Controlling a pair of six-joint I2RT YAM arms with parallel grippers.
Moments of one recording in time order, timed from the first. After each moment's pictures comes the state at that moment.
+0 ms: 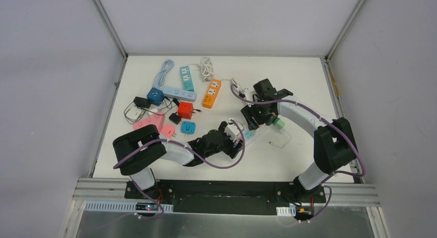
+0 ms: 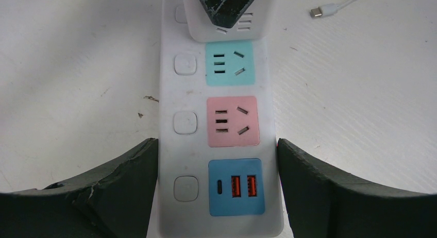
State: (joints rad) left arm -1.09 1.66 0.54 0.83 -0.11 -0.10; right arm 0.51 1.62 1.15 -0.74 -0.21 -0.25
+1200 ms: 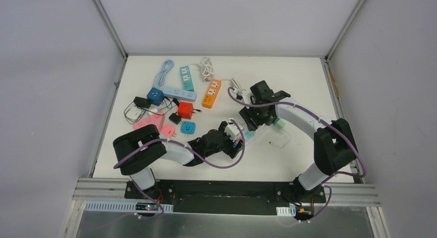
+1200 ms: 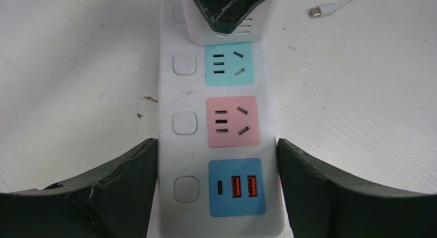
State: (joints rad) left arm -1.08 1.67 0.54 0.83 -0.09 -0.10; right arm 0.55 1.61 1.14 -0.73 -0.14 -0.25
